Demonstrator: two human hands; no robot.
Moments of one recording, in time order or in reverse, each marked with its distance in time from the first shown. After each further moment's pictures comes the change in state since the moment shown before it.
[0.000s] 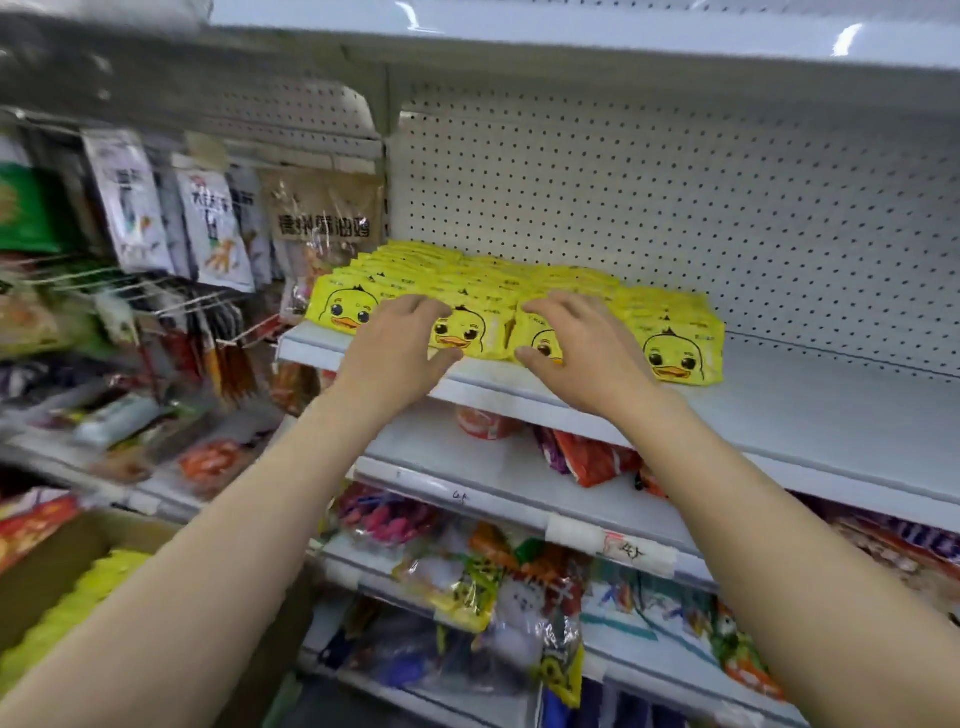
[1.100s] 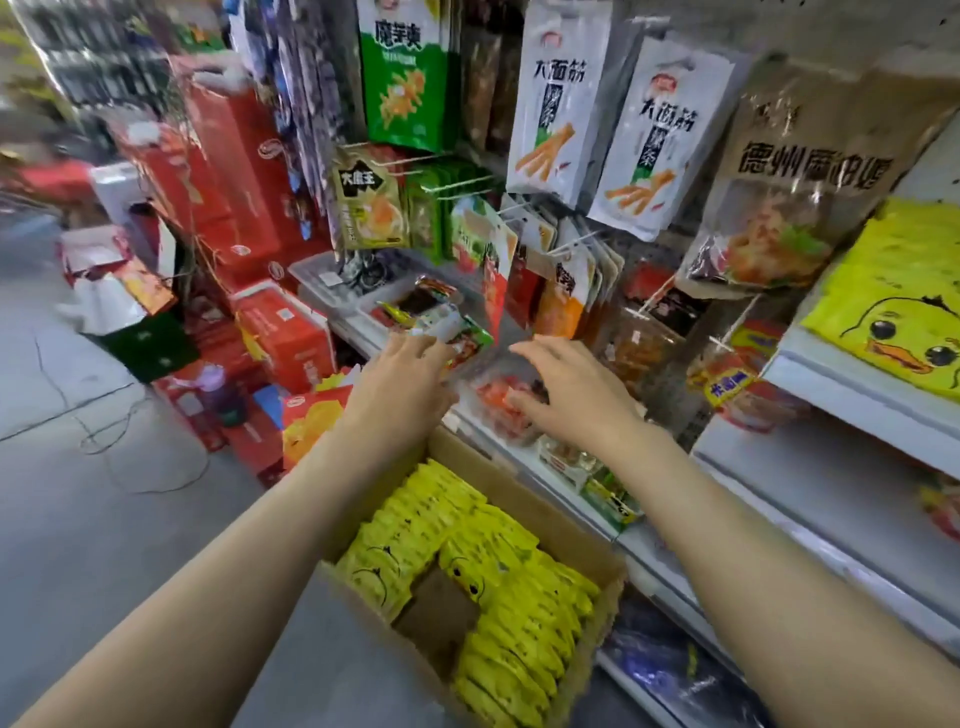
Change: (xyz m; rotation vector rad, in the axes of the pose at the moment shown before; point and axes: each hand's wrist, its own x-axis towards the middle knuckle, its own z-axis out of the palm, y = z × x) left_hand -0.165 -0.485 -0.126 0.331 -0.211 -0.421; right_hand 0.184 -0.473 0.277 0.264 -0.471 -0.346
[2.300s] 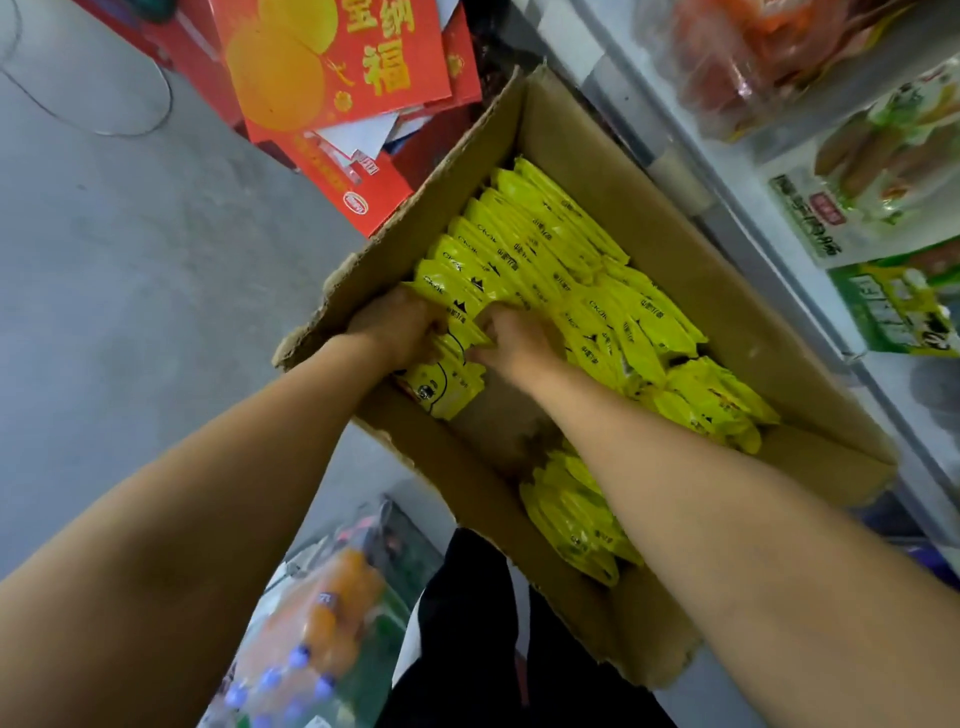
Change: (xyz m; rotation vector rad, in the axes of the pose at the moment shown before) left_hand -0.075 -0.199 0.415 -0.265 -1.142 -0.340; right_hand 0.070 -0.040 0.489 0.495 -0.850 0.372
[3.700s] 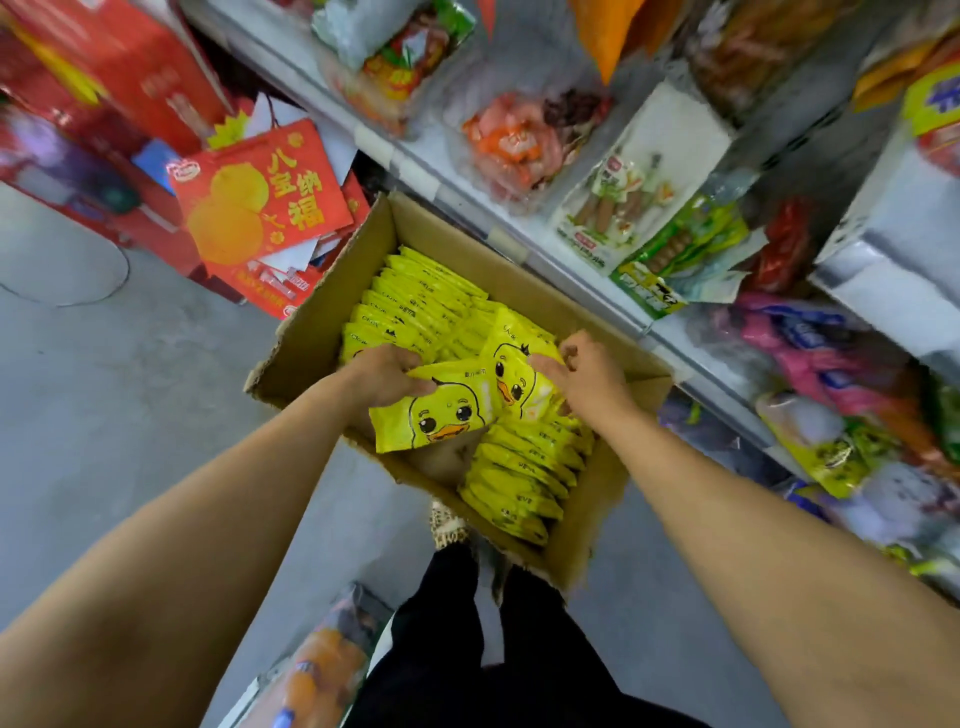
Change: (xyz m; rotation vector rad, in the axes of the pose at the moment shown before) left_hand -0.118 0.112 -0.023 -0.182 -0.012 0.062; right_hand -0.220 0.091 -0.089 0.470 0.521 0.158
